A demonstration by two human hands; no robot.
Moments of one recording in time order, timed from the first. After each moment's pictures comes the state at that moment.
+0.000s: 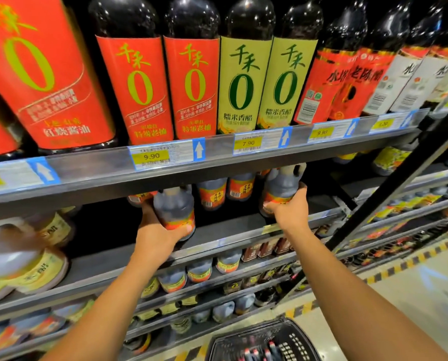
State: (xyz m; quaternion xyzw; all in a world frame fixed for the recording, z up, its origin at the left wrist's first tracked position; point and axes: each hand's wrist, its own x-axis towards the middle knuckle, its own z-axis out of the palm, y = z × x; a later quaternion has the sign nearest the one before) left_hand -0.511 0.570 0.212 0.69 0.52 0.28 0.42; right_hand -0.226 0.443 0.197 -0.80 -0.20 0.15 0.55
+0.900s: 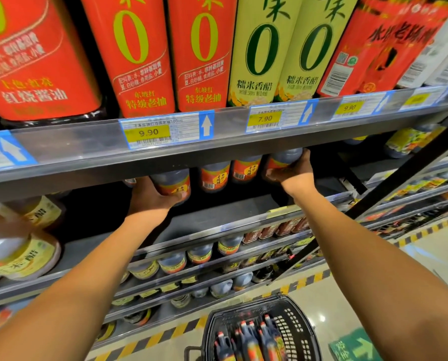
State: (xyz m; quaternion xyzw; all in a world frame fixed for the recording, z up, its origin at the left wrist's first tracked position) left_hand -0.495 0.620 0.205 0.71 0.50 0.28 0.41; right_hand -0.178 0.505 0.206 -0.40 0.06 0.43 0.80
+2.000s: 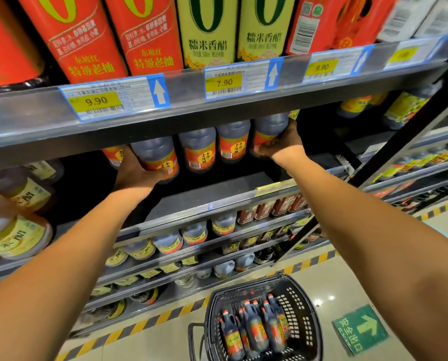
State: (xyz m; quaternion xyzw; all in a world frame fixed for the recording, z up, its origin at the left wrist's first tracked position) left_hand -0.476 0.629 0.199 0.72 0.55 0.27 0.33; right_hand -0.176 0.489 0.220 -0.62 -0.08 0.38 0.68
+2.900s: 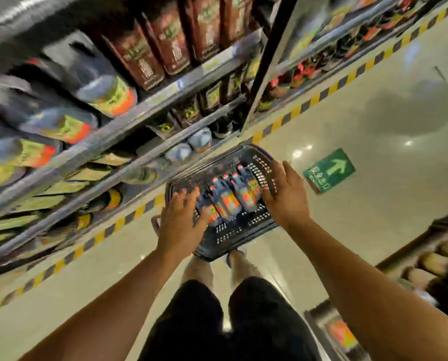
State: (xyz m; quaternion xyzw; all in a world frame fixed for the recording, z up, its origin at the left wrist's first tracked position) left_hand -0.475 0.296 -0.143 0.86 0.36 -0.19 0.30; right_hand -0.271 0.106 -0.152 -0.93 -0.24 0.22 0.18
